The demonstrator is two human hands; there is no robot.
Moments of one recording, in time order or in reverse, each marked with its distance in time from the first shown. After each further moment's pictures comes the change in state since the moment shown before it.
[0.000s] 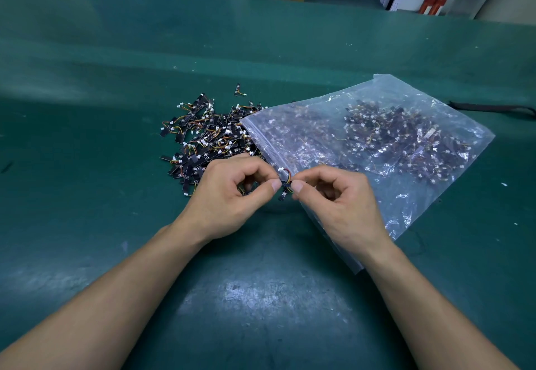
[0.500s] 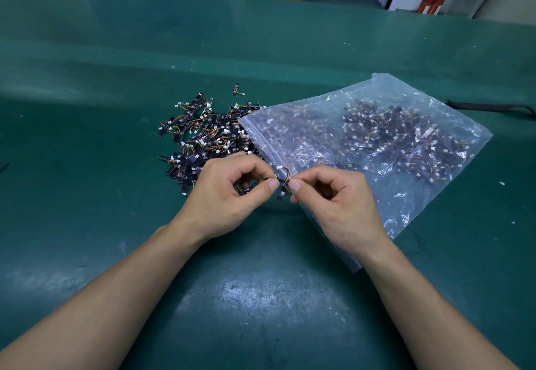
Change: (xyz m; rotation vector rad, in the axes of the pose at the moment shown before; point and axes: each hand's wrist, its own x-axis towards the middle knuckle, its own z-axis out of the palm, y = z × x) left_hand -0.001 0.000 0.000 -0.007 0.009 -0.008; right_hand -0.001 -0.005 0.000 -0.034 0.000 -0.007
